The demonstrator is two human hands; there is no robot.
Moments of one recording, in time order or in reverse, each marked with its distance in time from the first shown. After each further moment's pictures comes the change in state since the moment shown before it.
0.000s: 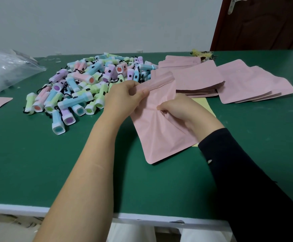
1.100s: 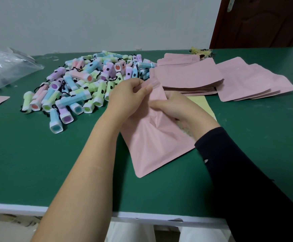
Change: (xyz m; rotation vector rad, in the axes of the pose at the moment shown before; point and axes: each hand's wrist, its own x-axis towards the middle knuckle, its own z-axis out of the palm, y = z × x) left_hand 0.000 0.009 0.008 -0.021 -0.042 0.054; right_hand 0.003 0.004 0.006 0.112 -0.080 -0.099
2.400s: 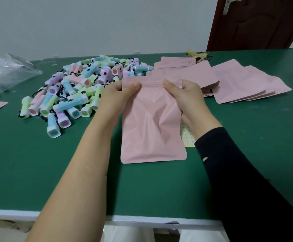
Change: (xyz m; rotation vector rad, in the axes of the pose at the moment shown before) left_hand 0.001 -0.009 -0.005 -0.653 0.033 -0.195; right_hand -0.003 -0.007 -0.019 0.417 0.326 -0.133
